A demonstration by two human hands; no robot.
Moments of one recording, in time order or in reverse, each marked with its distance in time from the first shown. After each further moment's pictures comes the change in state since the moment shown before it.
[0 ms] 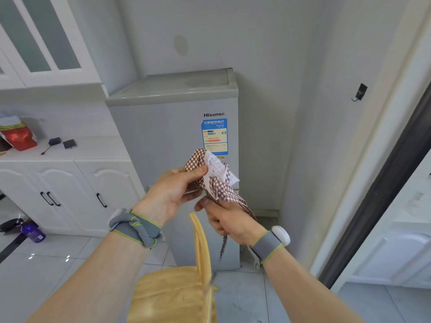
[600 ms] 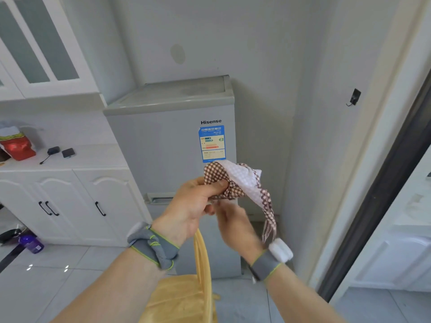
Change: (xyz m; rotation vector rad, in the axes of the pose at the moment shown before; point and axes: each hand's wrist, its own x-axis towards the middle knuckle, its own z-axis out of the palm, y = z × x) left_hand -0.019 -0.007 0.045 0.026 -0.006 0.065; right_hand -0.010 -0.004 -0.007 -0.866 0.482 -0.109
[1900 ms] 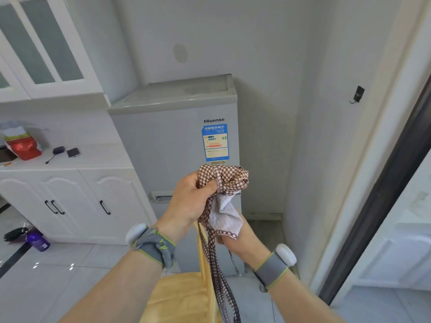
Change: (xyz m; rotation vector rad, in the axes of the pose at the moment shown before) left_hand -0.003 -0.005 -0.016 0.308 0.107 0.312; right_hand -0.023 0.009 0.020 0.507 -0.225 0.026
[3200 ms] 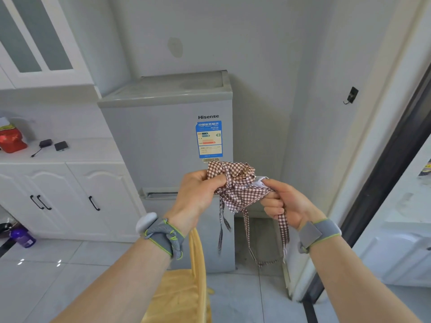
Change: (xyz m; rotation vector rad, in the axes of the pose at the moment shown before) left_hand 0.003 0.012 0.030 -0.143 -0.001 -0.169; right_hand 0.017 -0.010 -0.132 0.942 -0.087 0.422
